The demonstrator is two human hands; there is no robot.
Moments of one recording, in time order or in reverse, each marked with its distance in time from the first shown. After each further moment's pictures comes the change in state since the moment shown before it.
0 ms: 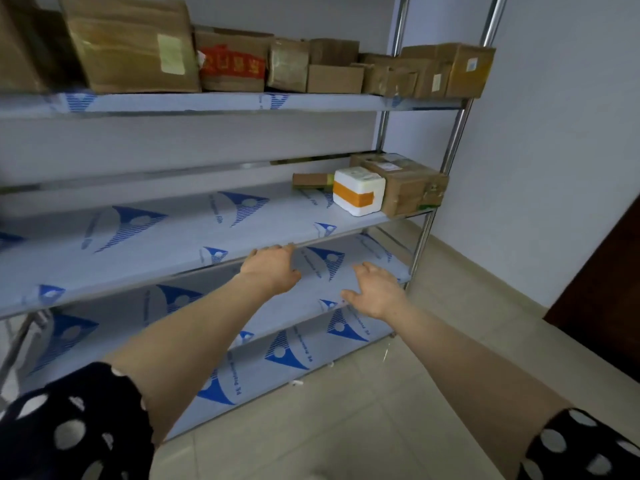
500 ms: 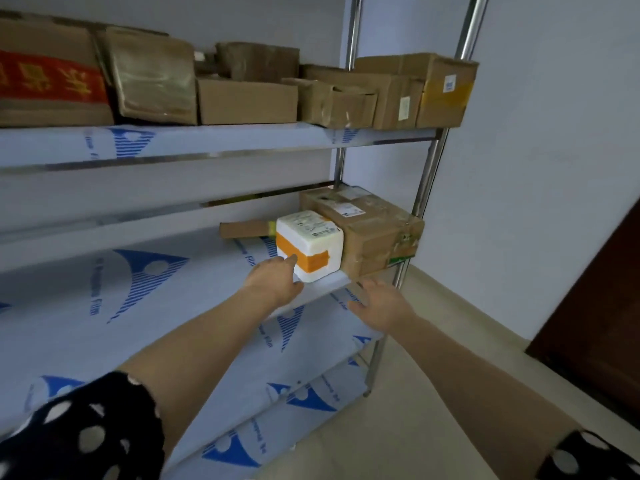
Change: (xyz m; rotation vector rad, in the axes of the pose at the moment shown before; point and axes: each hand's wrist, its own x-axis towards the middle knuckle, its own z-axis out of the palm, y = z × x) left_hand 0.334 0.105 -0.005 -0.035 0.017 0.122; right_hand 0.260 0.191 -0.052 0.120 0.054 0.154
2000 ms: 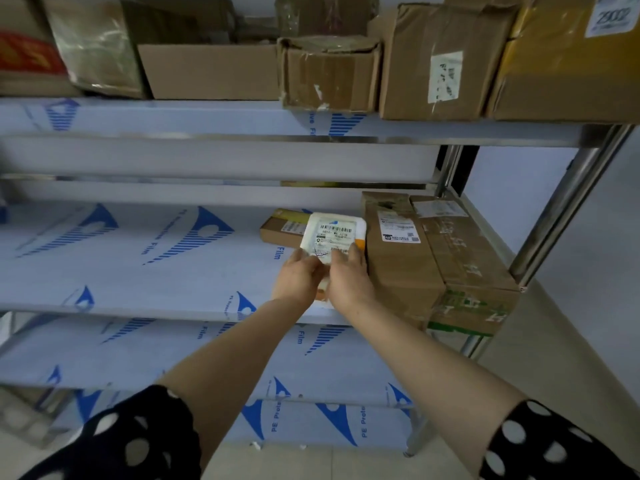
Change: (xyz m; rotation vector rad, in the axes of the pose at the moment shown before) left_hand 0.153 0.109 0.055 -0.452 0.447 -0.593; right_hand 0.213 0.038 -0.019 0.140 -0.097 -0.539
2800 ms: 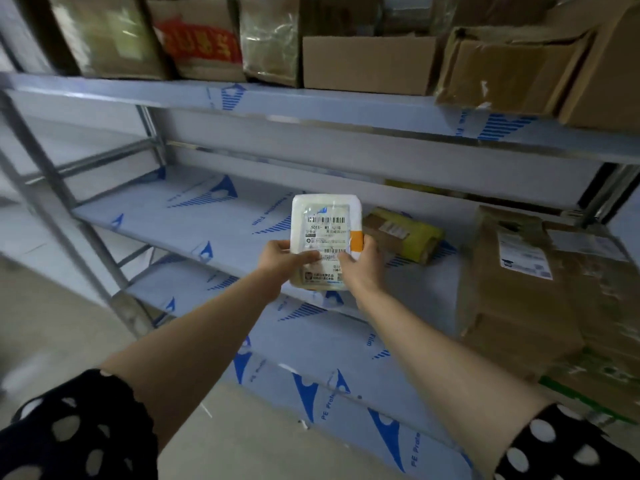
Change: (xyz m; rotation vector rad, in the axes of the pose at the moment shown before) left_hand -0.038 -0.101 -0.119 -0.726 0.307 -0.613; right_hand 0.015 -0.113 0.054 0.718 -0.010 -0.028
